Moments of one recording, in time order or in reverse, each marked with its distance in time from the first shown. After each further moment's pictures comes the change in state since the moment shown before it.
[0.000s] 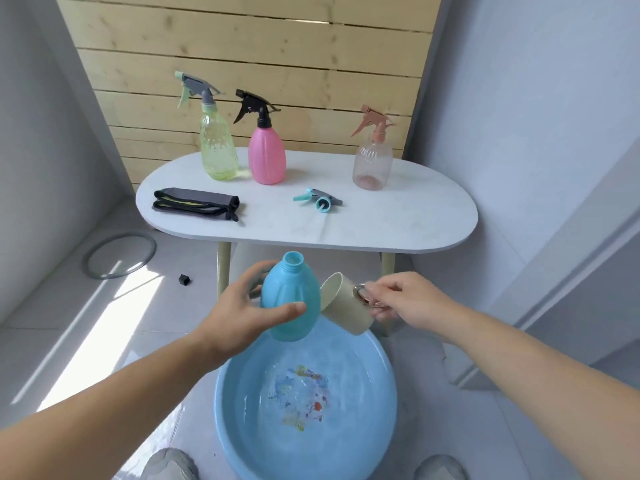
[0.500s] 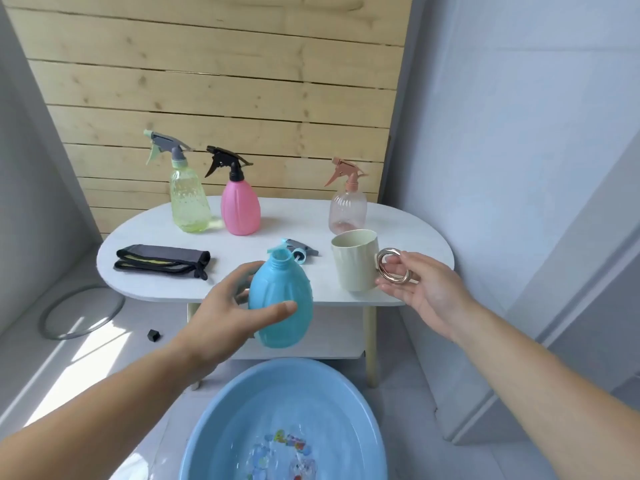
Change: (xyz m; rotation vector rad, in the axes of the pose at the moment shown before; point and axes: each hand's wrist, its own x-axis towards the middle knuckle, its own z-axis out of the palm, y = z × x) left_hand 0.062 0.065 0.005 -0.053 -0.013 0.086; right_hand 0.038 -0.034 -0.085 0.757 0.344 -0.067
